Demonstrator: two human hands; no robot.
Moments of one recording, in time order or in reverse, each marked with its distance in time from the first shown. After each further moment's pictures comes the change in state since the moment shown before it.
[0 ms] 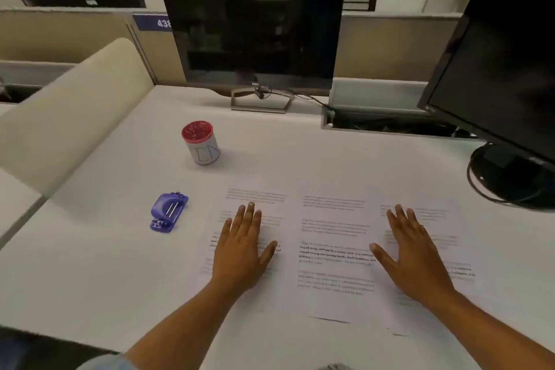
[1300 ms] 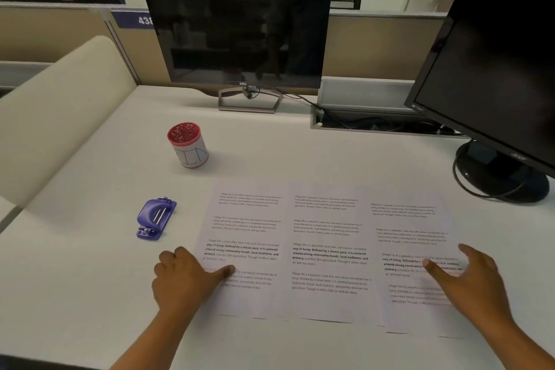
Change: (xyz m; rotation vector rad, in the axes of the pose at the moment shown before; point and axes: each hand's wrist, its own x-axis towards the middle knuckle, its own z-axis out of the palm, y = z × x) left_hand -0.028 -0.046 -0.032 -0.035 -0.135 -0.690; right_hand -0.044 0.048 -0.040 0.233 0.099 0.660
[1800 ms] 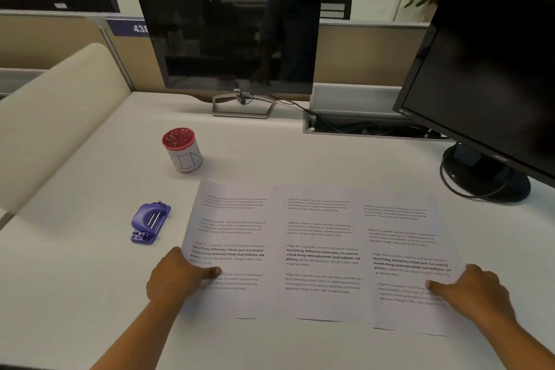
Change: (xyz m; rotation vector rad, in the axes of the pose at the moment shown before) left_hand 0.021 -0.007 -0.006 -0.330 -0.169 0.030; right_hand 0.008 0.011 -0.014 -0.243 -0.143 0.261
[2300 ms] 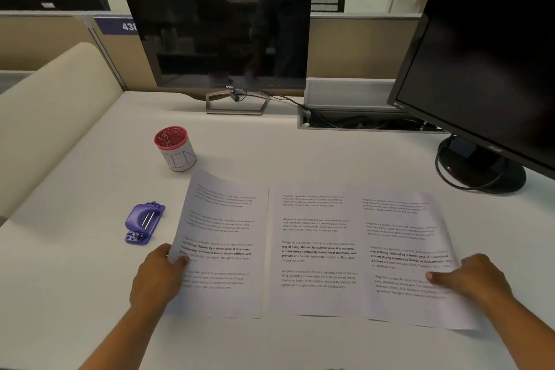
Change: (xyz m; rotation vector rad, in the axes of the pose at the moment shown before) left_hand -0.005 -0.013 -0.010 -0.141 0.104 0.114; right_hand 0.012 -0.001 -0.015 0.129 -0.081 0.022
